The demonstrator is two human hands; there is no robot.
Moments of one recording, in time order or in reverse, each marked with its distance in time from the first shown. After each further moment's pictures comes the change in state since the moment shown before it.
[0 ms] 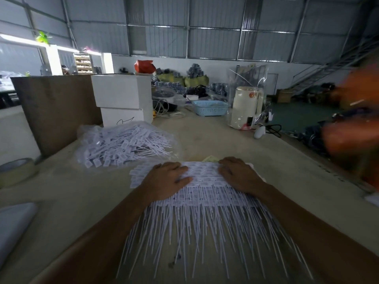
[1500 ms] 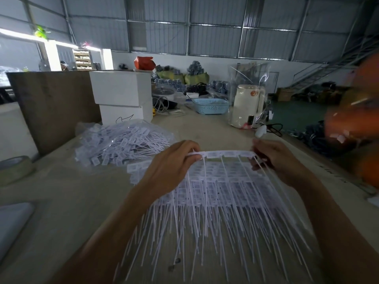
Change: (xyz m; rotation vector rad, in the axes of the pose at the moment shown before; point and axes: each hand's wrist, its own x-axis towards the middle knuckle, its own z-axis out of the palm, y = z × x) left_hand -0.018 0.054 -0.076 -0.348 0.467 0.141; right_hand -0.036 0.016 -0.088 0.959 0.148 0.014
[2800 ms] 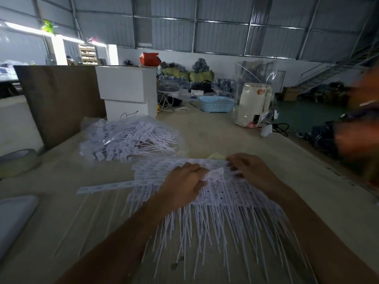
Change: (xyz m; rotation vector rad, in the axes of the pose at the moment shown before) left_hand -0.022 -0.023 0.057 0.307 -0.342 0.000; right_hand -0.001 0.011 0.066 -0.265 -0.001 0.159
